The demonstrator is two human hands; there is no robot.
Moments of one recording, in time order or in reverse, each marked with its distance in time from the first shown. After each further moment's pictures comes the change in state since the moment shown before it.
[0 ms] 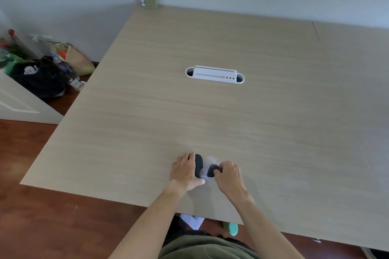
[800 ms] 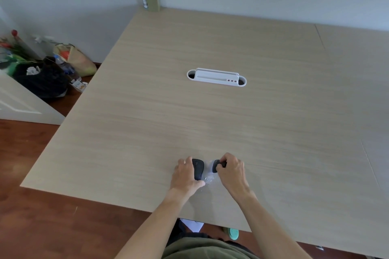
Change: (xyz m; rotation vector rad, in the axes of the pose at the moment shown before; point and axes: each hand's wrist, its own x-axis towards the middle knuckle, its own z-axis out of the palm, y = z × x) left_hand -0.008 0.006 -0.001 -0.279 0.035 -0.170; right_hand 0.017 -0.012 -0.012 0.108 0.118 -0.033
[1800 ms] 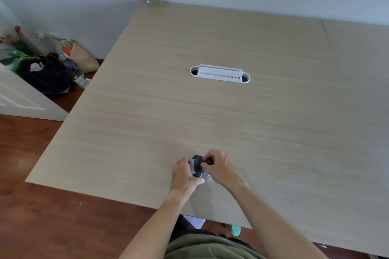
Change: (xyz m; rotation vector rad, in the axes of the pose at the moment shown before) left_hand -0.004 -0.010 -0.001 -0.276 0.110 -0.088; right_hand 0.005 -0.023 0.018 0.015 -0.231 -0.160
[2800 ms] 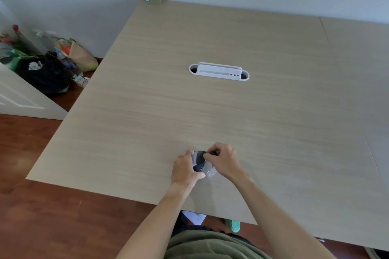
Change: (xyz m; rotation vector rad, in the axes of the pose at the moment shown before) left_hand 0.006 0.000 0.001 0.098 -0.023 0.097; right_hand -0.002 -0.002 -0.013 0.119 0.037 0.070
